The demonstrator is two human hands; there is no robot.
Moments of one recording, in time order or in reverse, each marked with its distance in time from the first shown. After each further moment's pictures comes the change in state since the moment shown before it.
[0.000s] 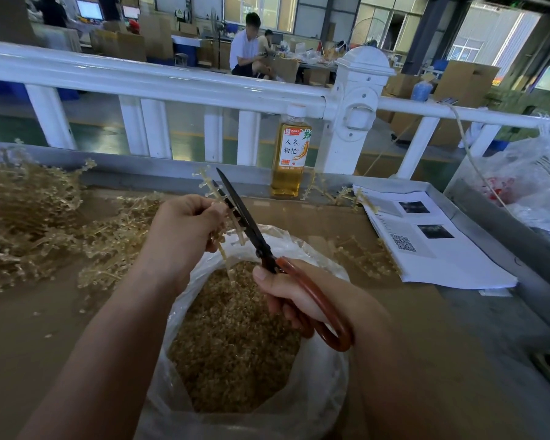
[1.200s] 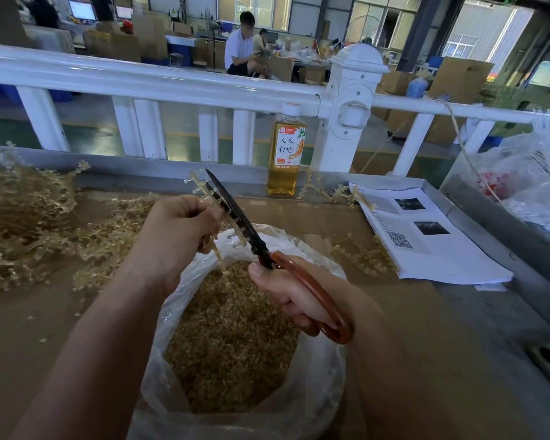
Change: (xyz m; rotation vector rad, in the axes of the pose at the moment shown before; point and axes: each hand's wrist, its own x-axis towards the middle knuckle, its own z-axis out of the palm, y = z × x) left_hand 0.000 0.002 -0.004 -0.006 -0.067 -0.008; right_hand -0.001 -0.010 -0.002 -0.039 -0.017 -0.008
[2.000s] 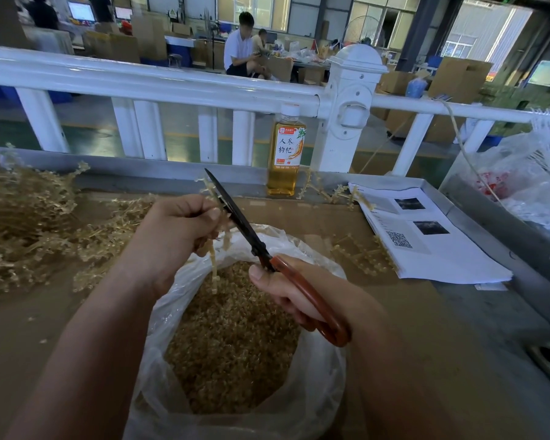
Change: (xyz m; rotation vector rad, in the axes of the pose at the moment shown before) left_hand 0.004 -0.005 -0.009 -0.018 -0.142 0.087; right_hand 0.001 0.005 -0.001 -0.070 0.020 -0.111
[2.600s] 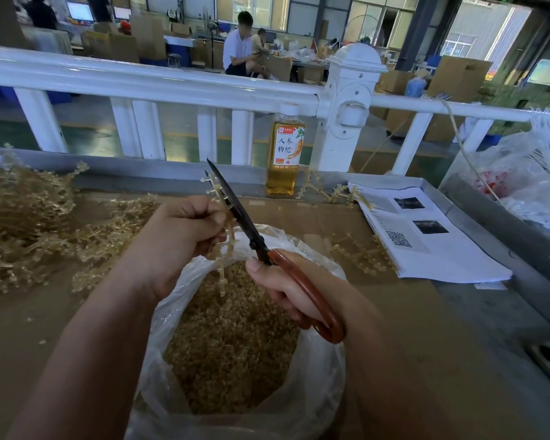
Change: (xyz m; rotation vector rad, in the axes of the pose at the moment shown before) left_hand 0.002 -0.003 0.004 -0.085 -0.098 -0.010; right_hand 0.005 0.004 0.004 0.066 0.062 0.008
